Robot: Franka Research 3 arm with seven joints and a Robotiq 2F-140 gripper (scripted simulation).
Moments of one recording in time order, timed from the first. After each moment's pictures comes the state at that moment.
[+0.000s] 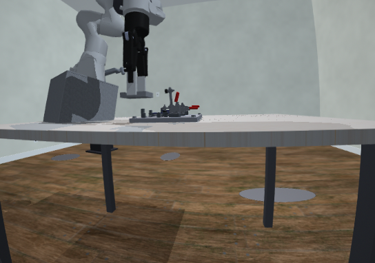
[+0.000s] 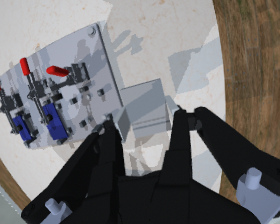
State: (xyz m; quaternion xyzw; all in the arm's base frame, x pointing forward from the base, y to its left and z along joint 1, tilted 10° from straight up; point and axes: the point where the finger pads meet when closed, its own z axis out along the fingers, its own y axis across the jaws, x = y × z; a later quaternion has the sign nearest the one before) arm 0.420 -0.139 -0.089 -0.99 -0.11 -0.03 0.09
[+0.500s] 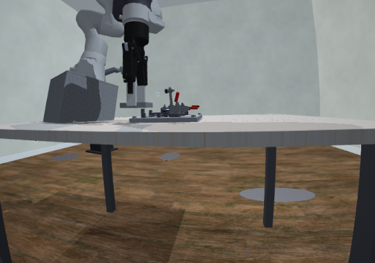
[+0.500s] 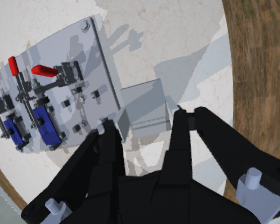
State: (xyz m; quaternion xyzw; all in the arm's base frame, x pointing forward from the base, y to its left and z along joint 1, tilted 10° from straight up) arm 0.419 -0.134 -0.118 -0.99 -0.12 -0.02 0.09
